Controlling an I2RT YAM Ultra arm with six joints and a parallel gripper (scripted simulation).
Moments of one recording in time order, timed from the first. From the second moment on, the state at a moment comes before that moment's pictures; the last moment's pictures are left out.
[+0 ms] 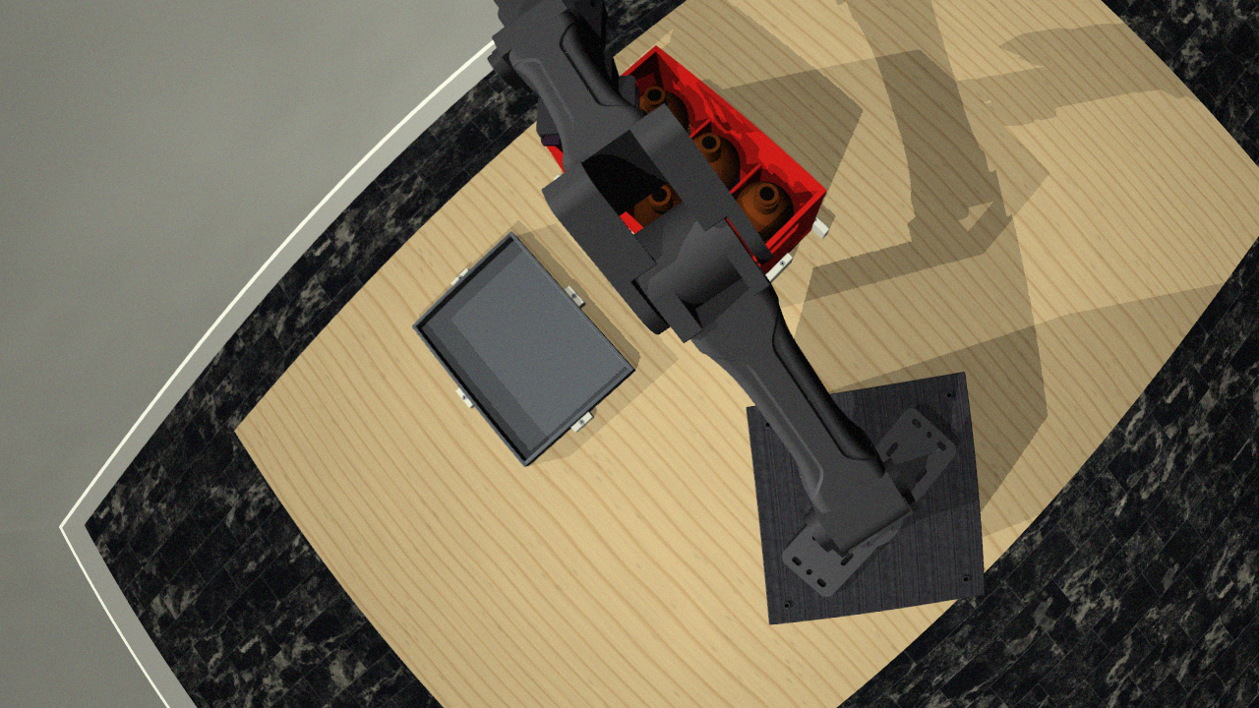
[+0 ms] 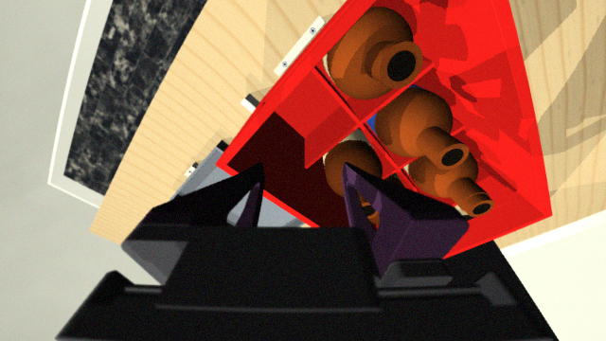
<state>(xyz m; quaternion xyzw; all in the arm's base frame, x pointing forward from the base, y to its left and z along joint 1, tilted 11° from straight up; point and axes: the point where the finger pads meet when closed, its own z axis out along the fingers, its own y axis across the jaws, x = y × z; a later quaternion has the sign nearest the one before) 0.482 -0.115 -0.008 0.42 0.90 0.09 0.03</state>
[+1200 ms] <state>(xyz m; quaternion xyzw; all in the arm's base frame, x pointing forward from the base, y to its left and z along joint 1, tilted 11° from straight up) 0.482 -0.115 -0.008 0.42 0.90 0.09 0.03</state>
